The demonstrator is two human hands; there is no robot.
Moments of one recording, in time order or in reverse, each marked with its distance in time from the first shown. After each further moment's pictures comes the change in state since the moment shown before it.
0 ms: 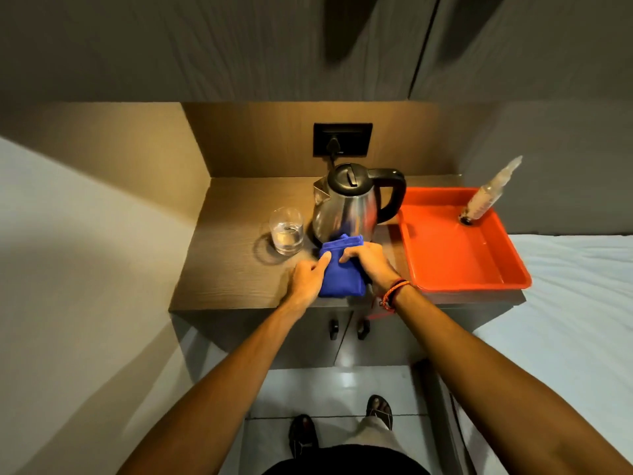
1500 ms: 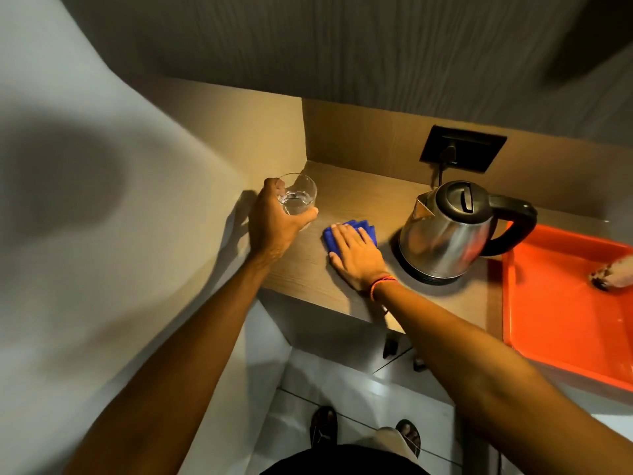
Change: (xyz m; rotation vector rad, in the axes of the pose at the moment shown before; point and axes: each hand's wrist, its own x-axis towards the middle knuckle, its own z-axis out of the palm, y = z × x) left_hand 0.033 0.022 -0.205 0.320 0.721 0.390; right_hand 0.074 0.022 0.153 -1.416 -0.398 -0.890
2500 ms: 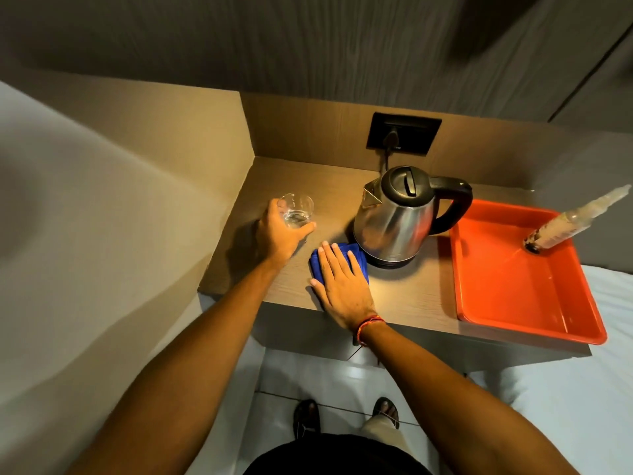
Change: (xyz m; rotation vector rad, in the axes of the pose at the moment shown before) left_hand -0.027 0.010 0.106 -0.144 -0.215 -0.174; right_hand -0.093 0.005 0.032 0.006 0.091 0.192
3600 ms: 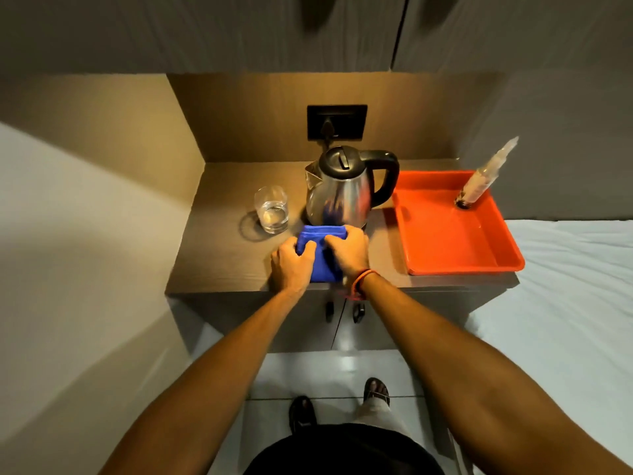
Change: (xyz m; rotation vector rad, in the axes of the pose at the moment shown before) left_hand -0.129 0.026 0.050 -0.032 -0.165 -0.030; right_hand -0.032 0.035 -0.076 1.060 0.390 0.690
